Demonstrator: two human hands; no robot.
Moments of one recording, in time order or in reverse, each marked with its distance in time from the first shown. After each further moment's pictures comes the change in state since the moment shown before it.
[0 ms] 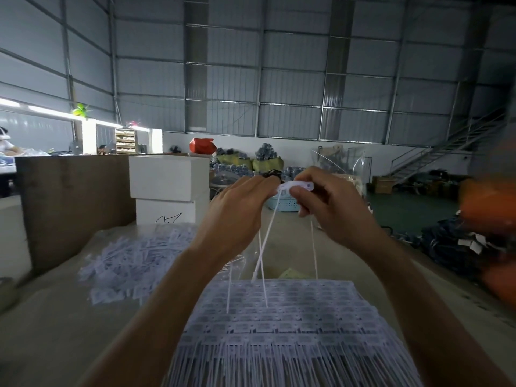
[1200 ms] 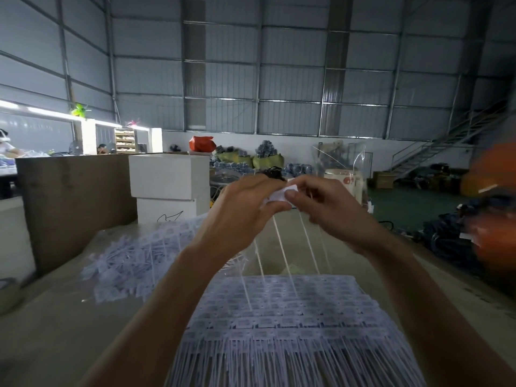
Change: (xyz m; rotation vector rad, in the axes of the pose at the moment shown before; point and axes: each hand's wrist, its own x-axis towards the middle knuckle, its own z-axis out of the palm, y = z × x) left_hand 0.006 0.000 0.002 -0.137 -0.023 0.035; right_hand -0.003 0.000 0.001 0.301 -0.154 0.170
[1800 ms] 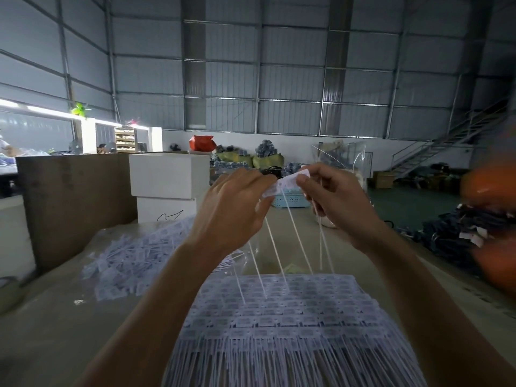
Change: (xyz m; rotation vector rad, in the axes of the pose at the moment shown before) left_hand -0.005 0.001 -0.008 0.299 0.043 -0.013; right_hand 0.002 0.000 -0.002 0.111 0.191 0.041
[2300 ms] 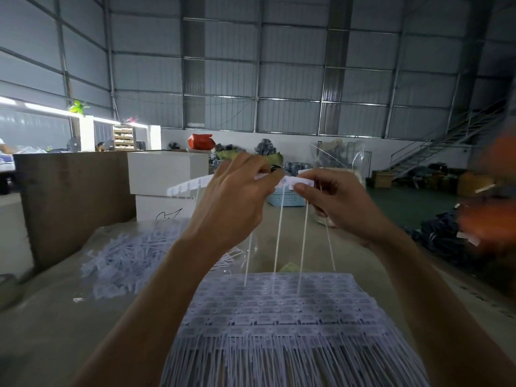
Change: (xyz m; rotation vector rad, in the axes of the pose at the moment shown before) left_hand 0.009 0.008 -0.015 0.078 -0.014 0.117; right_hand -0.002 0.002 -0.010 -0.104 -0.113 -0.093
